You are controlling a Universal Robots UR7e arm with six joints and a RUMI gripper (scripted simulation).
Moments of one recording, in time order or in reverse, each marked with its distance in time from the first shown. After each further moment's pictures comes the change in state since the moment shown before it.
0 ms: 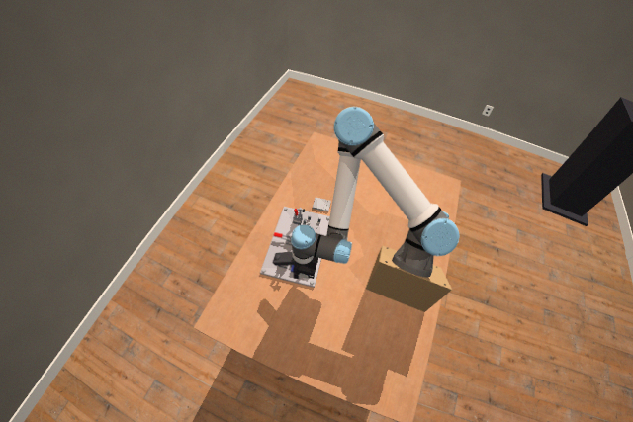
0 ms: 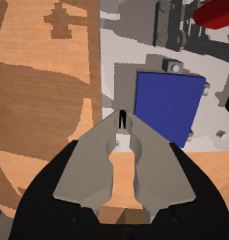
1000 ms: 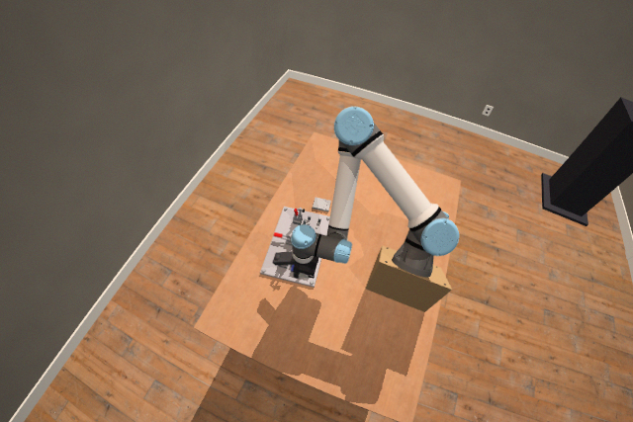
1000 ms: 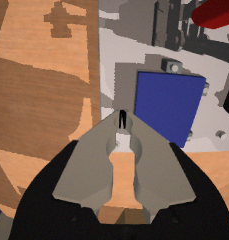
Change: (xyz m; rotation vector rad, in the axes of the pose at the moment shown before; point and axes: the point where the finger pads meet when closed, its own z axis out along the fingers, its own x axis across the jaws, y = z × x) arm 0.001 0.000 0.000 0.000 -0.001 0.000
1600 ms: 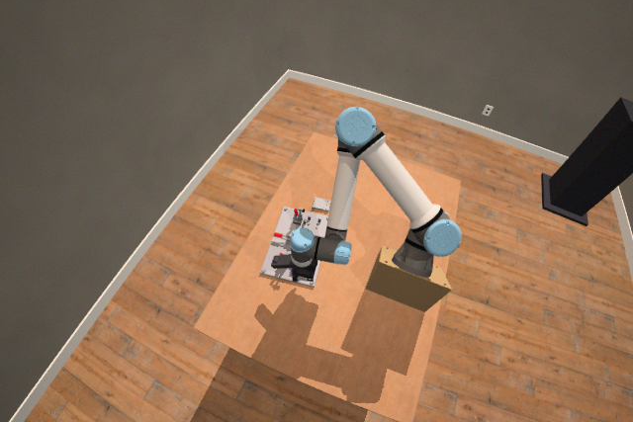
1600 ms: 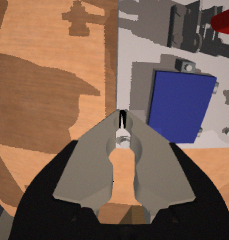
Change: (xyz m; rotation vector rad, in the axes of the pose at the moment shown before) arm -0.016 0.000 -0.007 0.001 0.001 0.000
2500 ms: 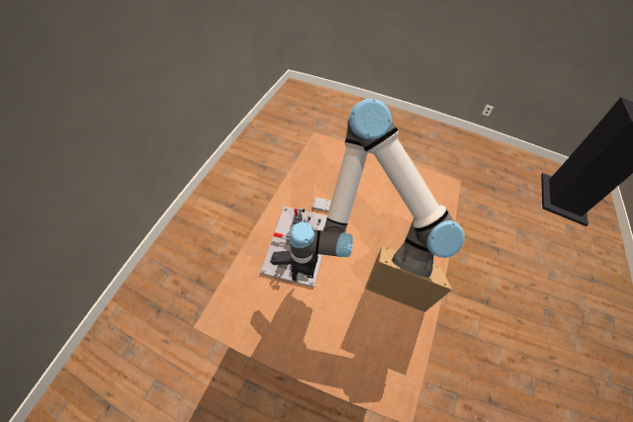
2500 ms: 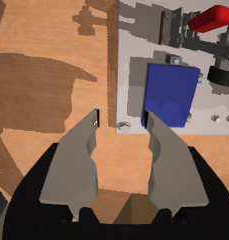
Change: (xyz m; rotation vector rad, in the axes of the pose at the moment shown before) arm 0.000 0.000 -0.033 -0.001 0.000 0.000
